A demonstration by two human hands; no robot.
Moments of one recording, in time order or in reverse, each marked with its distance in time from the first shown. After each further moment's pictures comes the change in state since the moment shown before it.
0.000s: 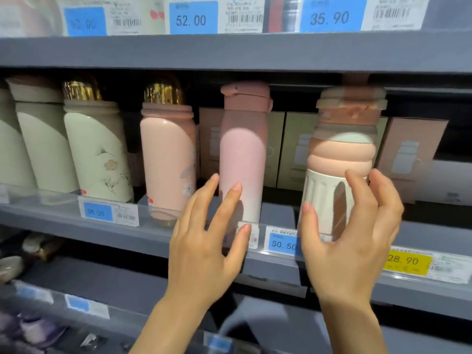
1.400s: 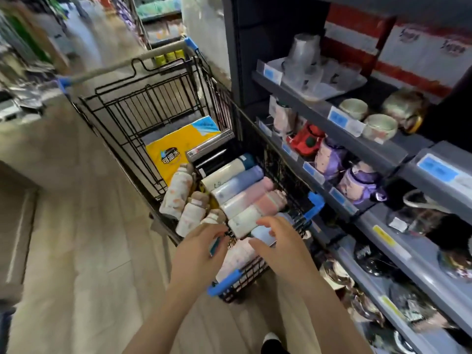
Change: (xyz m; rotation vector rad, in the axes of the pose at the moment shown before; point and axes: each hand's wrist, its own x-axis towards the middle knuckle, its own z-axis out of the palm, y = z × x) left_hand -0.344 -0.321 -0.507 0.586 -0.377 -1.084; right_hand -0.471 -0.480 0.178 0.673 -1.888 0.148
